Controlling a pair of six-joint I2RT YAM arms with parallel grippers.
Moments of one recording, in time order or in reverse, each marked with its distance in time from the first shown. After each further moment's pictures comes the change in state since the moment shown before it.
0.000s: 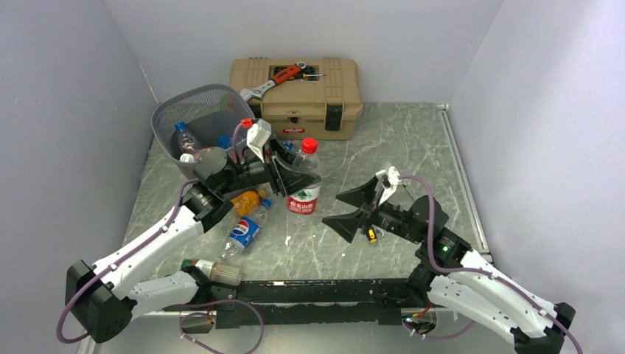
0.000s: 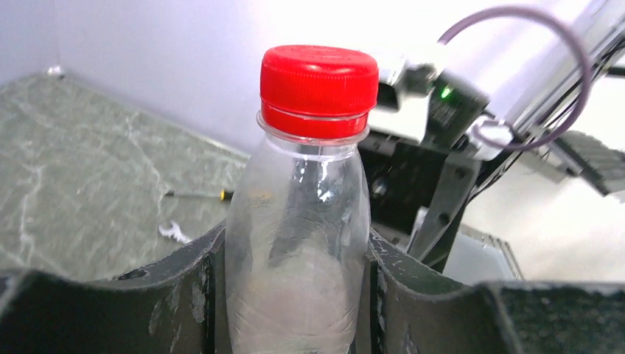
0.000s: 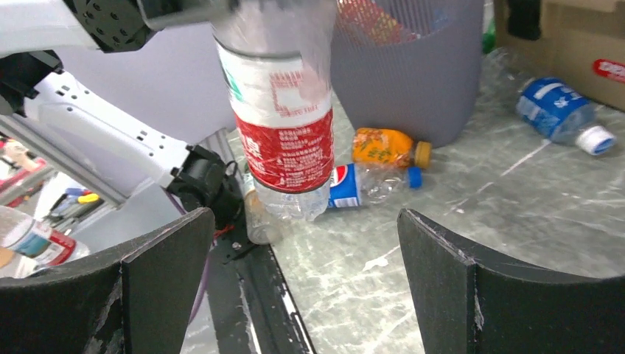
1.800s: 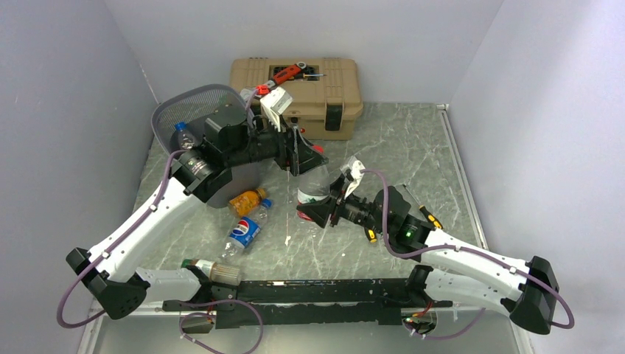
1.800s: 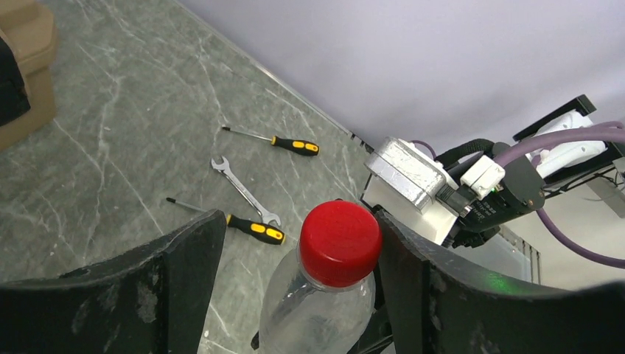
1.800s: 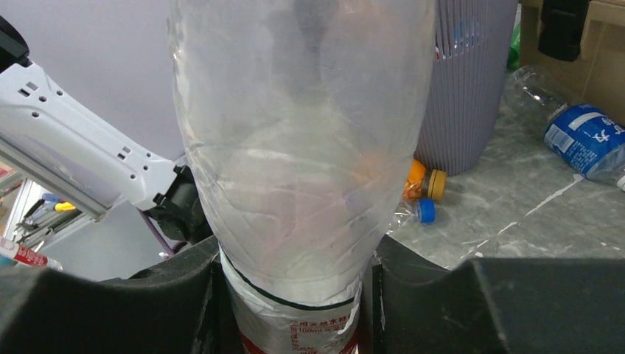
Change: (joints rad) left arm -0.029 0.181 0.535 -0.667 -0.200 0.080; right arm 0.145 0.358 0.023 0.343 0.111 -0.017
